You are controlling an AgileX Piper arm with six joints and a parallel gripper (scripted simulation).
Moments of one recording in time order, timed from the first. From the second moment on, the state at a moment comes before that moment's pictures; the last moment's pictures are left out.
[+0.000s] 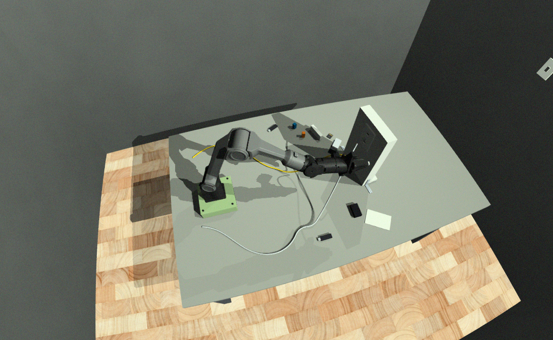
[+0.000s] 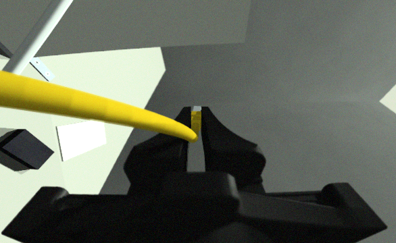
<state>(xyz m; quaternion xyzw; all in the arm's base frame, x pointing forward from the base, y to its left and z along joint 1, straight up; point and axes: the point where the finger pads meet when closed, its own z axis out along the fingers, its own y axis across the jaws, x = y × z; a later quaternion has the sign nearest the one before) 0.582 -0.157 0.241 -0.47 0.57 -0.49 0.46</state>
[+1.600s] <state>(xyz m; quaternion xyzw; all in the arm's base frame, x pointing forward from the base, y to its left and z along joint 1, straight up) 0.500 -0.269 0.104 -0.69 0.60 -0.38 -0.11</state>
